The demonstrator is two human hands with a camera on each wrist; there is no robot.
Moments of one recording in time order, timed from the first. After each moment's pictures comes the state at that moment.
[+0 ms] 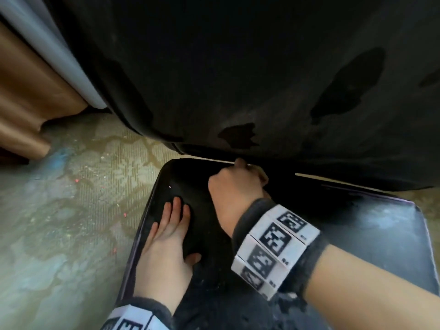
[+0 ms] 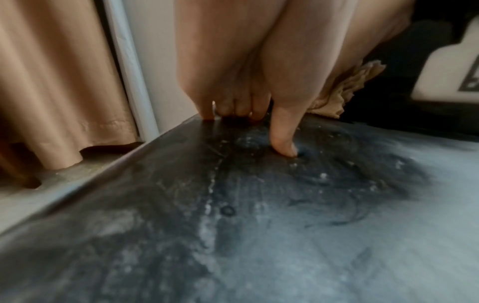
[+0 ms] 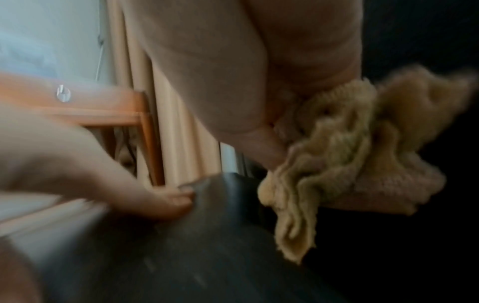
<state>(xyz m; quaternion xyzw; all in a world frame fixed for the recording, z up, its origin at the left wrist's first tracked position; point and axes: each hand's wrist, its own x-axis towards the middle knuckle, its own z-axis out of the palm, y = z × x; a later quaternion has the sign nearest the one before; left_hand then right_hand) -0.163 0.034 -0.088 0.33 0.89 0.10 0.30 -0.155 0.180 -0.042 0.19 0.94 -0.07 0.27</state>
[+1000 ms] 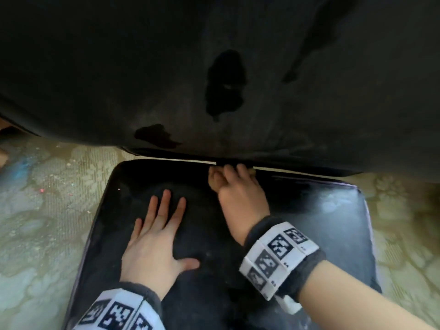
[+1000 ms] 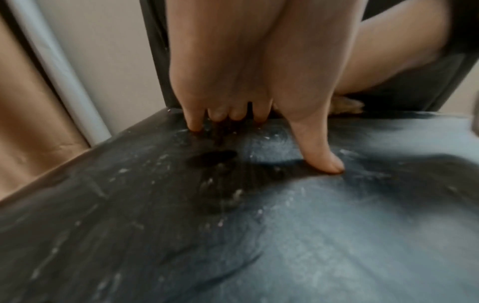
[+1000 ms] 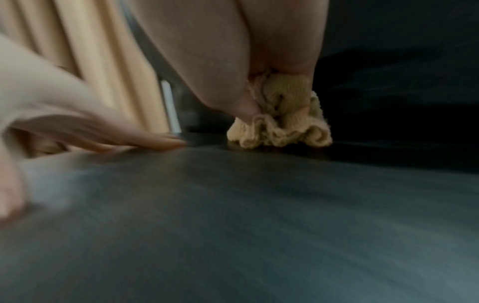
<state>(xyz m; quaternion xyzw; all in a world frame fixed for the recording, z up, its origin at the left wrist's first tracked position) -0.134 0.084 -0.078 0.39 0.86 -0.01 0.32 -0.068 0.232 -0.081 0.28 0.95 -0.09 0.13</state>
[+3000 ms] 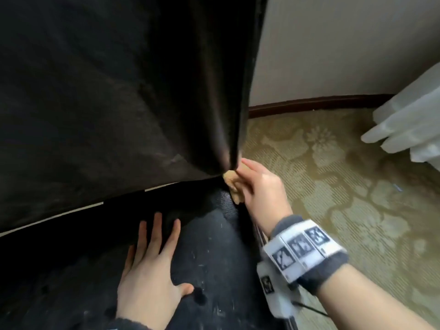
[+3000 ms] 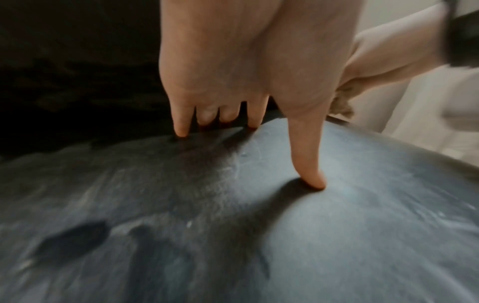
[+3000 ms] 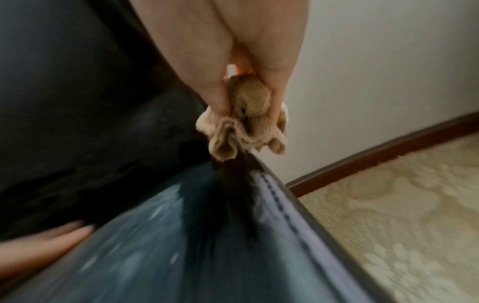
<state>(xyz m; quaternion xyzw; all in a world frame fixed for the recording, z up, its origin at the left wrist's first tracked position) 0.011 0.218 -0.055 0.51 0.78 -0.16 0.33 0.154 0.367 -0.088 0.51 0.77 -0.36 -0.16</state>
